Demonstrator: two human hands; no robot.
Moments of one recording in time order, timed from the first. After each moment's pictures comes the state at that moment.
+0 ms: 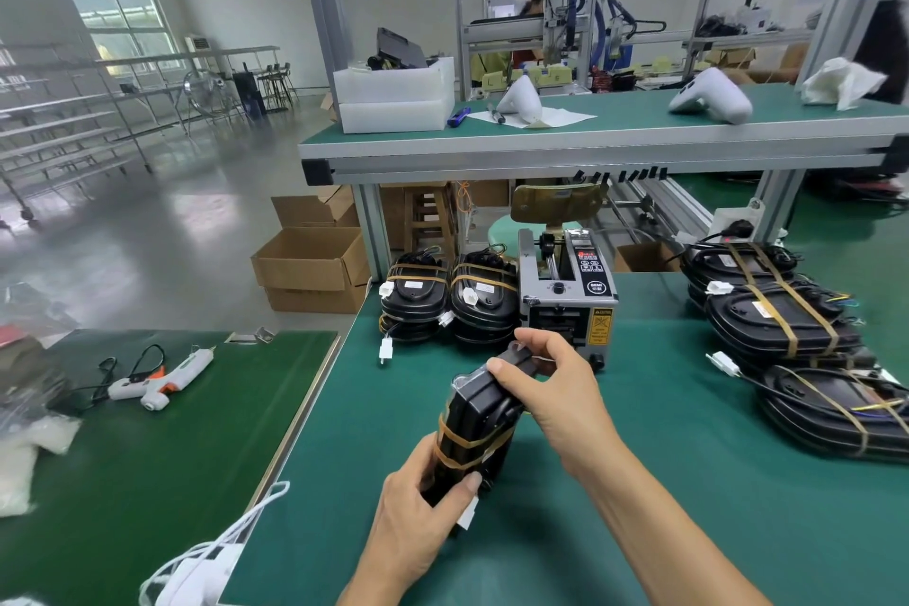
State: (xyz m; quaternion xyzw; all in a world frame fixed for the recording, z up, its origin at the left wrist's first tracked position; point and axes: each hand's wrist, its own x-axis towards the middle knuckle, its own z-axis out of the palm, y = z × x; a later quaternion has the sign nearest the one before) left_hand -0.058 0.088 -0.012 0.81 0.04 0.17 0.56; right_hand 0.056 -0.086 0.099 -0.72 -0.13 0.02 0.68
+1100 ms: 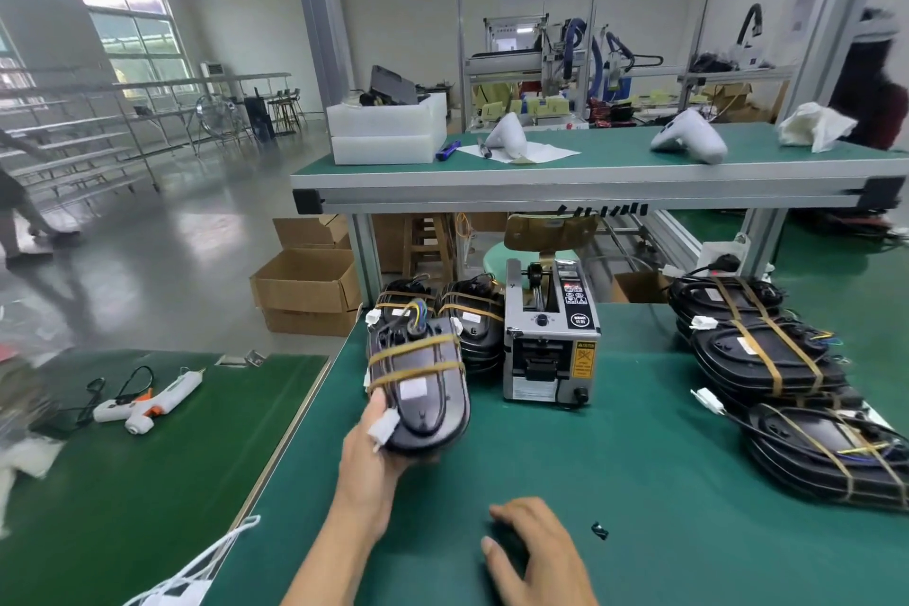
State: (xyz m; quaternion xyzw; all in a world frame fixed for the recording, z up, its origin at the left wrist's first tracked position) left_hand -0.001 0.094 0.060 0.52 0.20 0.20 0.81; right_hand -0.007 -0.124 -0.006 -0.86 -0.24 -0.04 0.44
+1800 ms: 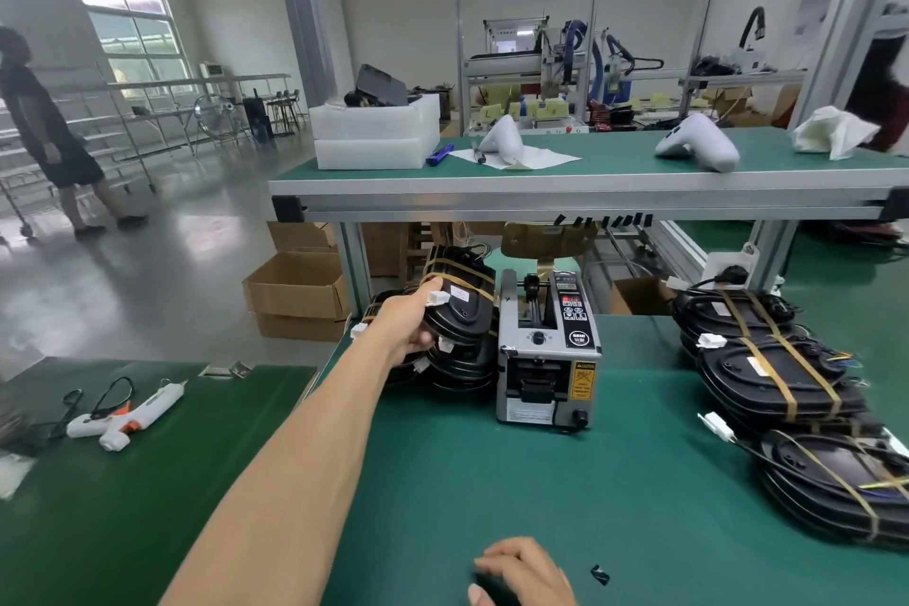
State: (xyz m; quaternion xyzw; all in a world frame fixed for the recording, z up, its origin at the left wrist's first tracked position) left_hand 0.194 0.145 0.142 0.68 0.26 0.05 0.69; right_hand 0.016 -0.123 -0.057 -0.85 -0.31 -0.14 0.39
